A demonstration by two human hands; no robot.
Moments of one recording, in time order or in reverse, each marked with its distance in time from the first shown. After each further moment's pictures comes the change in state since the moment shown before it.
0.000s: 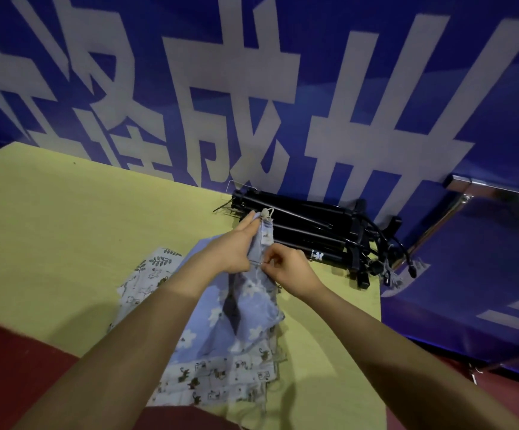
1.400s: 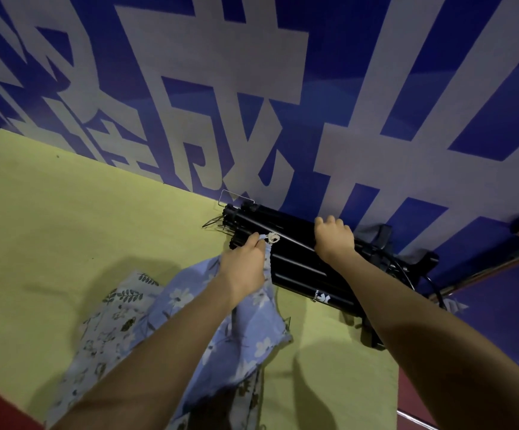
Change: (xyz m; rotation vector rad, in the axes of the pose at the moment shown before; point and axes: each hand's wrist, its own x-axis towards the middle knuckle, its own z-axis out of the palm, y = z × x) left_hand 0.121 0.017 0.012 0.294 0.050 -0.243; right_hand 0.174 0.109 -0.076 -0.879 -0.166 0.219
